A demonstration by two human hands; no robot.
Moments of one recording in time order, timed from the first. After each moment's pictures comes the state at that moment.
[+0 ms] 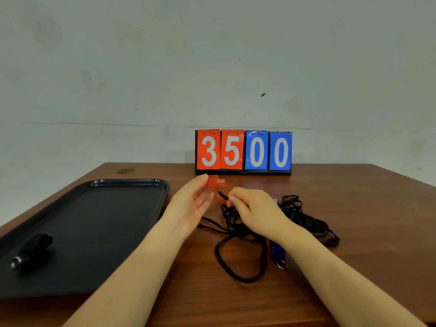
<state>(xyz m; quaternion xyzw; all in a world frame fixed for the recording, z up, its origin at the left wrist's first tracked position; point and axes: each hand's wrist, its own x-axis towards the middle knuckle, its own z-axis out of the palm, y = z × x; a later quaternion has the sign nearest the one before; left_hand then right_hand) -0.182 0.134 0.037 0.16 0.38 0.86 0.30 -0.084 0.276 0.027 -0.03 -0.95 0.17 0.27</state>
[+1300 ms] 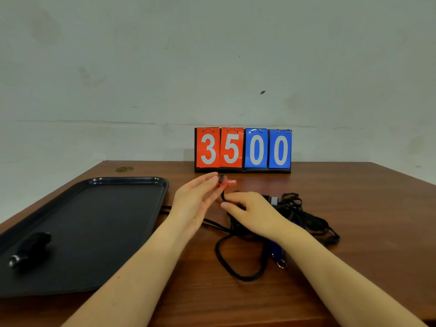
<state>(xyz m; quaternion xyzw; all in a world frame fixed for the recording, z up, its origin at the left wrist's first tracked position) -0.174 0.139 0.038 0.21 0.43 0.84 0.25 -0.085 0.266 0.026 -0.01 -0.94 0.25 0.22</state>
